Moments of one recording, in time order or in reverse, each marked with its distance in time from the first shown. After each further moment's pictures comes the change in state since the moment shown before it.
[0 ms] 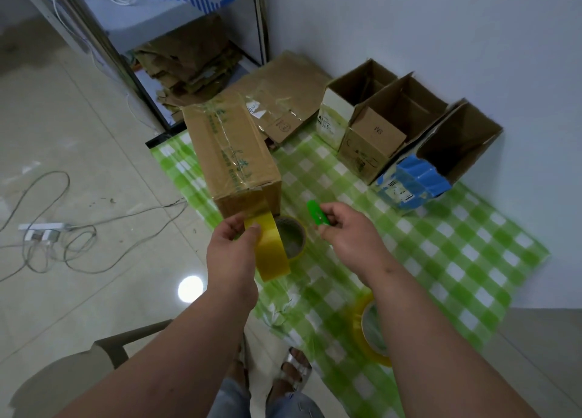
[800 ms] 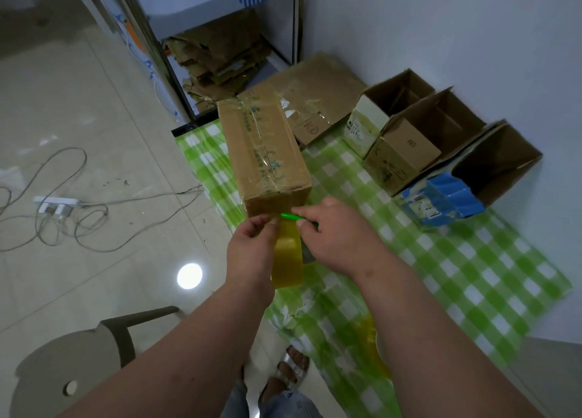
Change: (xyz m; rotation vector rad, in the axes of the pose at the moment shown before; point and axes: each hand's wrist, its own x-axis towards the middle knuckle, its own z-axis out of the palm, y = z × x) left_hand 0.012 0.004 -0.005 -0.035 -0.005 -0.088; right_hand 0.010 -0.052 0.031 -0.605 -0.137 -0.350
